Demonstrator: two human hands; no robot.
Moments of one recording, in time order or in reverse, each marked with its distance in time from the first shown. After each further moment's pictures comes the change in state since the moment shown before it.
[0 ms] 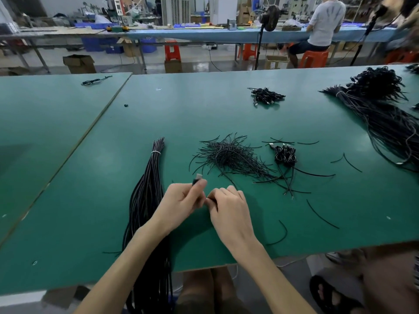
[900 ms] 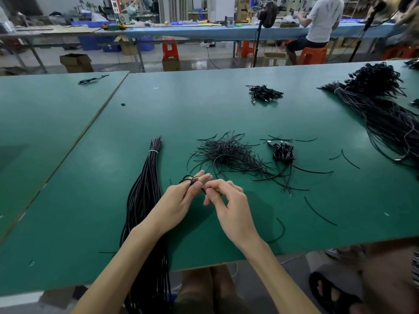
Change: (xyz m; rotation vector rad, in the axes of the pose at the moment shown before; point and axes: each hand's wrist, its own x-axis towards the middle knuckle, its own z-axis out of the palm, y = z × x) left_hand 0.005 -0.013 -0.006 0.170 -0.126 0.008; right_hand -0.003 0.010 -0.004 0.584 0.116 -0.023
